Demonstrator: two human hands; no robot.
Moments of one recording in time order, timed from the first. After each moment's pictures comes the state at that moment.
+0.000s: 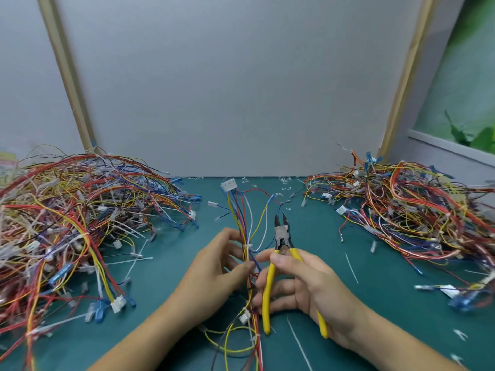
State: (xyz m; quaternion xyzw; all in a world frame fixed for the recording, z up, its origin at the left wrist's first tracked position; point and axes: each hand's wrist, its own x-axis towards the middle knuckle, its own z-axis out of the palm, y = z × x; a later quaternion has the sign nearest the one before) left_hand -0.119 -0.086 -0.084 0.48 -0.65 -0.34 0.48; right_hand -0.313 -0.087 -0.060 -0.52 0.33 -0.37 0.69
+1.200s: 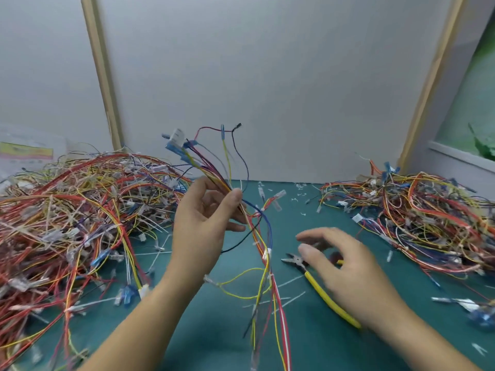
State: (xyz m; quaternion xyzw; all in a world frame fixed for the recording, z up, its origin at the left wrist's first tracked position) left_hand -0.109 -0.078 -0.020 0.40 -0.52 -0.23 0.72; right_hand -0.330 -0.090 -0.040 -0.76 0.48 -0.39 0.23
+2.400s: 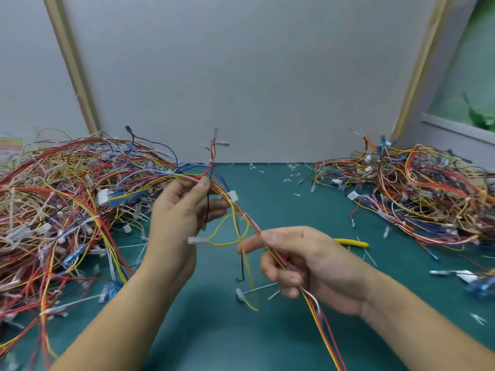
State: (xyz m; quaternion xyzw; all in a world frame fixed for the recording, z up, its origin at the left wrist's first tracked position) left_hand -0.103 -0.085 -0.023 0.39 -0.37 -0.40 0.74; right_hand -0.296 -0.085 -0.028 -0.59 0.27 -0.24 0.72
